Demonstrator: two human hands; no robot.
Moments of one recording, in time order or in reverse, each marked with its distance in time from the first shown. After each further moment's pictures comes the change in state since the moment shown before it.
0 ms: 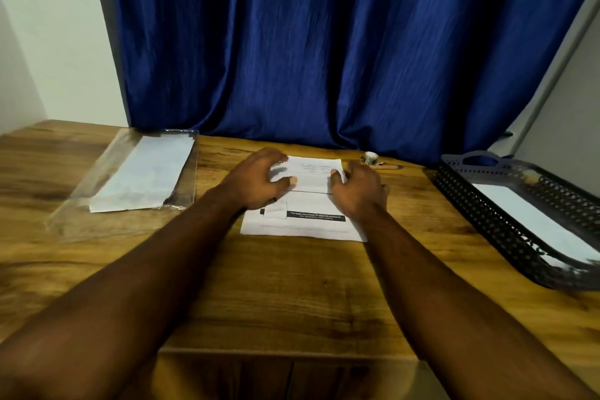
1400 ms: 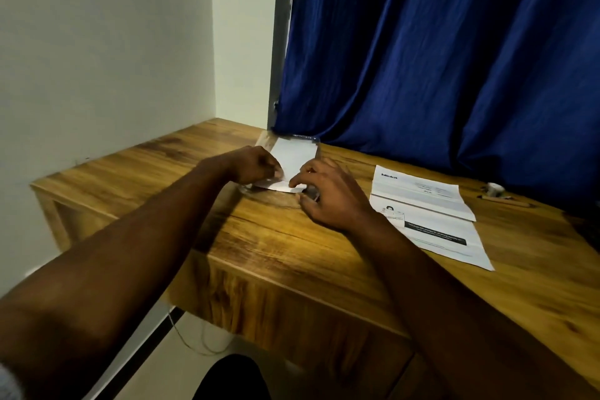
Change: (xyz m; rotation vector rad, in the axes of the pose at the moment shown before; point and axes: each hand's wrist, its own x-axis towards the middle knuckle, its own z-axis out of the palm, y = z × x) left_hand -0.117 -0.124 -0.195 0.192 -0.260 -0.350; right_hand -0.121 -0.212 0.021 0.180 -0.190 -1.032
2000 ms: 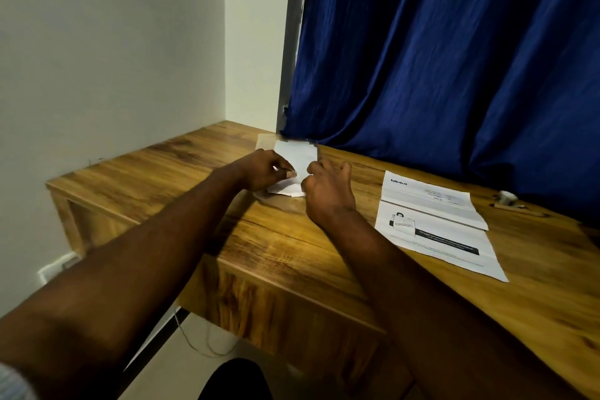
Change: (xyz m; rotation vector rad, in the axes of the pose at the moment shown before) left_hand -0.005 0.006 0.007 -0.041 0.102 0.069; right_hand 0.035 -0.029 0.018 -0.498 -0.187 0.169
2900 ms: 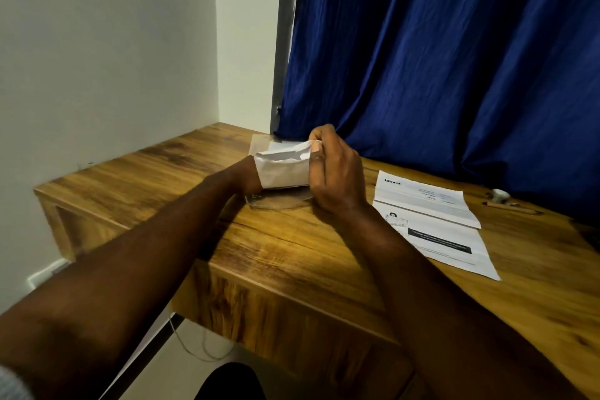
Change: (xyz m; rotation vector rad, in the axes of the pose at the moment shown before) left_hand -0.001 -0.017 0.011 -0.186 0.031 -0.155; right_hand -0.017 0.020 -0.033 0.806 0.668 -0.043
